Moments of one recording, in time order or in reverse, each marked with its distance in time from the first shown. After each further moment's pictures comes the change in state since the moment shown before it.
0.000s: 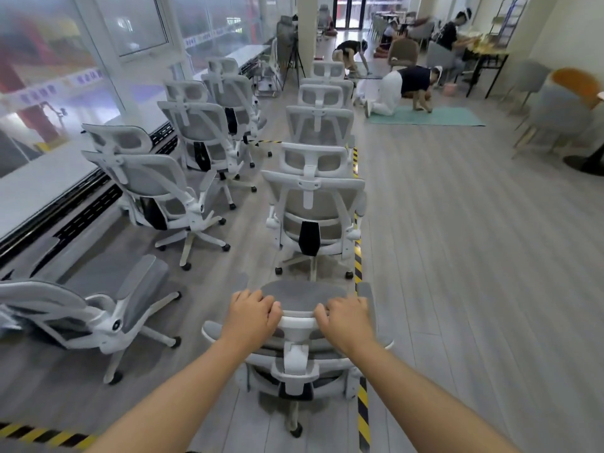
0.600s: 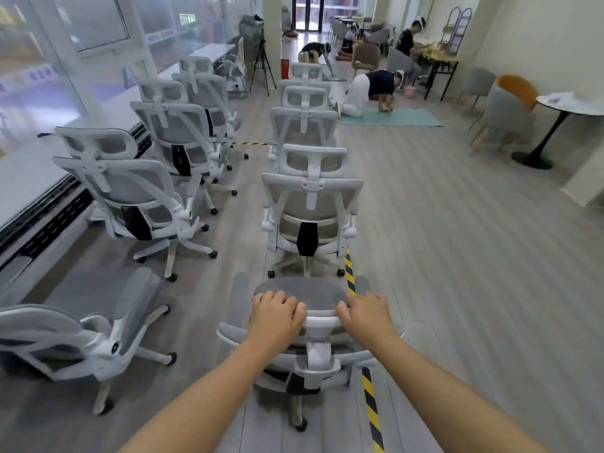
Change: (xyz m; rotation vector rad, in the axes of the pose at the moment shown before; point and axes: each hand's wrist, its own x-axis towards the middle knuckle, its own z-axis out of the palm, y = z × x) left_hand -0.005 -0.075 -0.016 -0.049 -0.248 0.091; right_hand 0.002 -0.087 0.005 -0.036 -0.012 0.161
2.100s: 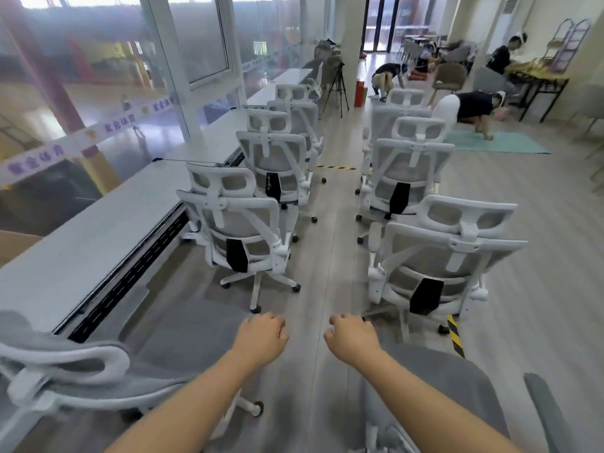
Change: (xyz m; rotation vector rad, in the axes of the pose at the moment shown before) left_hand 0.091 -0.470 -0.067 -0.005 -0.318 -0.260; right_hand 0.264 -0.424 0.081 -0.001 -0.373 -0.120
